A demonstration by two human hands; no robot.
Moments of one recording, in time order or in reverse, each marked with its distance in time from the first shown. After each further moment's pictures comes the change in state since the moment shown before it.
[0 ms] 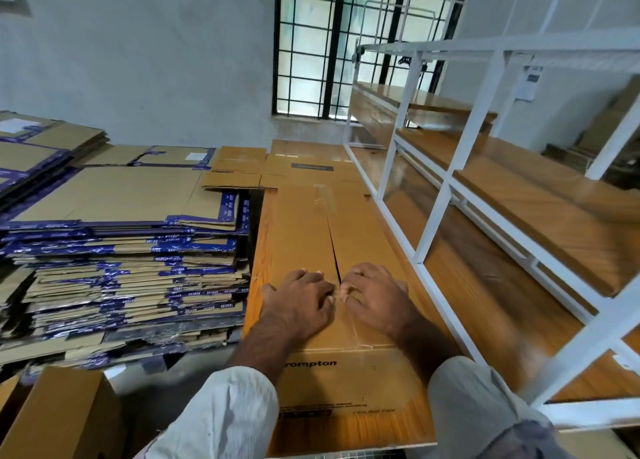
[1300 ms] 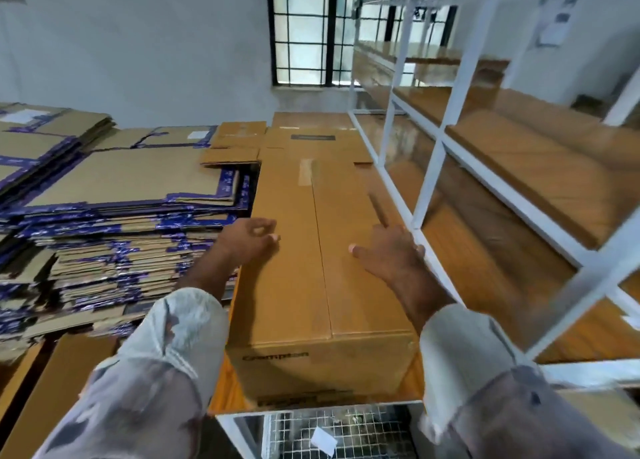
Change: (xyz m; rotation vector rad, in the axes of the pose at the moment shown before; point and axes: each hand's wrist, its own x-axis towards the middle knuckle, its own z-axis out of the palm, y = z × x) left_hand 0.041 -0.053 -0.010 -0.598 0.131 -0.297; right_hand 0.008 0.052 -0.013 0.107 0.052 0.443
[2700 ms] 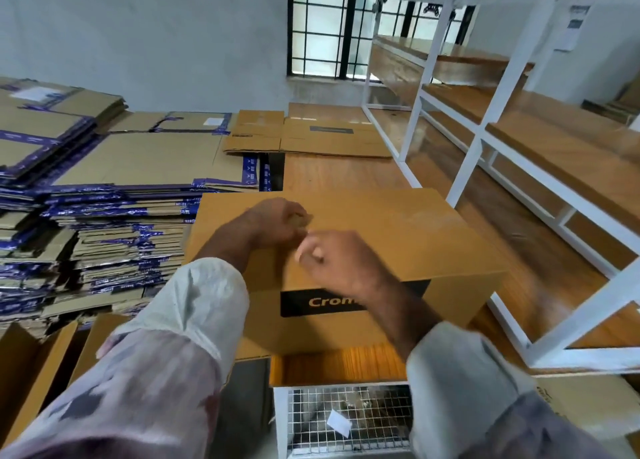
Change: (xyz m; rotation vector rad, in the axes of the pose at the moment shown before) left_hand -0.022 -0.025 -0.080 0.412 -0.175 0.257; right_hand -0.113 -0.160 0.029 0.226 -0.119 -0.503
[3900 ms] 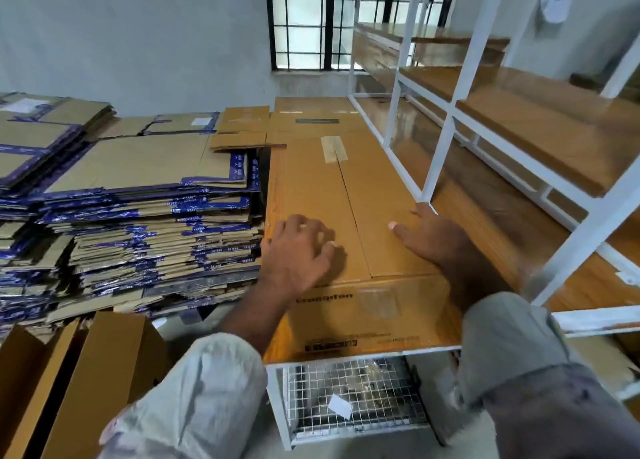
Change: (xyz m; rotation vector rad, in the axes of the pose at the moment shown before) left_hand -0.074 0.097 0.088 0.022 0.267 0.029; right_hand -0.048 0.154 -0.082 -0.148 0.135 0.575
